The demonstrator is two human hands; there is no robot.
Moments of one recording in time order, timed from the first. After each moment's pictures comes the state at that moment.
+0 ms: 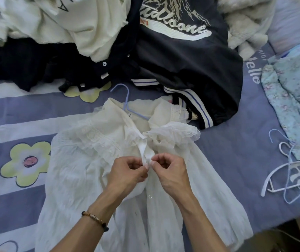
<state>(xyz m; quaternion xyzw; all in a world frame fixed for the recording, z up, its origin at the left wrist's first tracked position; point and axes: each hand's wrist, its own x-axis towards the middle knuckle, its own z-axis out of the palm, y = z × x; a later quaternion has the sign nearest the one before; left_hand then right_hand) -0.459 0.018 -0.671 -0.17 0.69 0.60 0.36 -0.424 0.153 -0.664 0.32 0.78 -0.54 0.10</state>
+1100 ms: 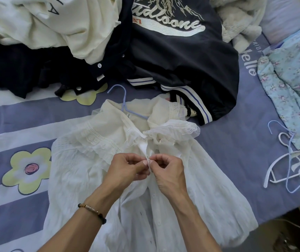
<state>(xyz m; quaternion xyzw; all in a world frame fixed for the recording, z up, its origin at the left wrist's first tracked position) -0.476 0.008 -0.676 -0.16 0.64 0.62 0.42 -0.425 0.130 -0.656 0.36 0.74 -0.56 0.07</state>
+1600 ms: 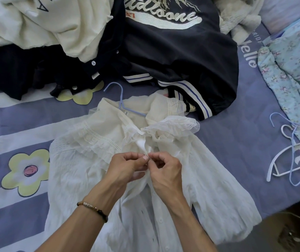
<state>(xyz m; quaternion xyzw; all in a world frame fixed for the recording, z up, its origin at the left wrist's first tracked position) -0.479 0.016 -0.676 -0.24 0.60 0.61 0.45 -0.416 0.122 -0.675 0.33 0.79 -0.52 0.00</state>
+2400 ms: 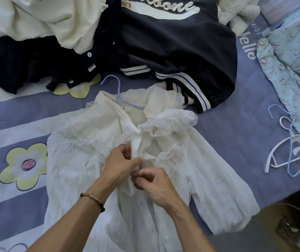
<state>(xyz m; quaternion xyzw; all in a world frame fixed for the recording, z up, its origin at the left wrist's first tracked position) -0.472 0.005 -0.701 -0.13 0.77 0.48 0.40 -0.379 0.115 -0.692 0.29 0.67 -0.64 0.22</state>
